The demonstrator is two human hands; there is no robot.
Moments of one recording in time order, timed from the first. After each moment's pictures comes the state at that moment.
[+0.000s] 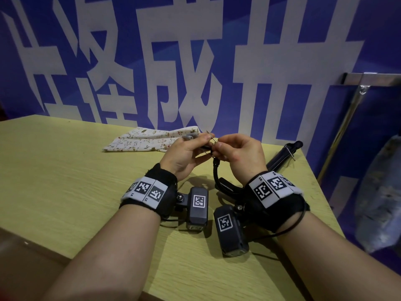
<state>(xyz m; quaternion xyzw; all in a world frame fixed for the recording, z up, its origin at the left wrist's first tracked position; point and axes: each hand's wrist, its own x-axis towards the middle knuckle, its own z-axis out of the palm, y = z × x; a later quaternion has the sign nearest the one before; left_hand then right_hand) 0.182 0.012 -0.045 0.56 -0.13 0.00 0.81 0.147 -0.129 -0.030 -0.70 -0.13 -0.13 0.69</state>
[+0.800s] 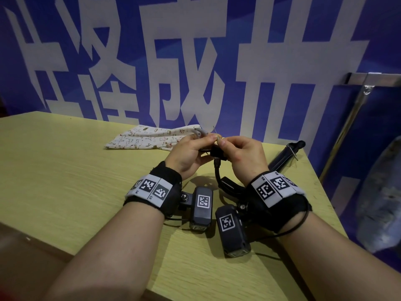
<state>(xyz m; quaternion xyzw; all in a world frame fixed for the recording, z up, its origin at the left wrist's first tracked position) 0.182 0.011 -0.048 0.58 -0.14 -0.02 0.80 0.149 -0.128 -0.035 -0.75 -0.14 -0.17 0.62</state>
